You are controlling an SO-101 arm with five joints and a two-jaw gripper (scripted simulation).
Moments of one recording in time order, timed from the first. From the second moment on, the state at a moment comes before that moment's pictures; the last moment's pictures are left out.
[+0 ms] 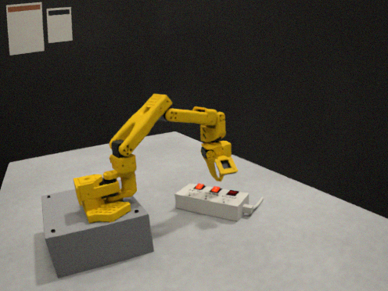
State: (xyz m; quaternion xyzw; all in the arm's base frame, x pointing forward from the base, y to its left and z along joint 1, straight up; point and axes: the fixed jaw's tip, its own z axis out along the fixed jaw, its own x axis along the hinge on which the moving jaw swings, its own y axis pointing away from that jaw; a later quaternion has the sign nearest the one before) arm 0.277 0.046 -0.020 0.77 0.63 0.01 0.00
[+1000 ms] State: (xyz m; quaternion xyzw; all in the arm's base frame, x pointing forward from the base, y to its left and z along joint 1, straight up) arm 0.273 0.051 -0.025 0.77 0.64 0.00 0.00
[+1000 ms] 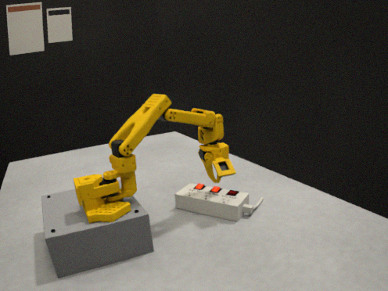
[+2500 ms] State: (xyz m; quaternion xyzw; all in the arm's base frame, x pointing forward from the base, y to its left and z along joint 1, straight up) arm 0.273 0.052 -0.027 0.77 0.64 0.00 0.00
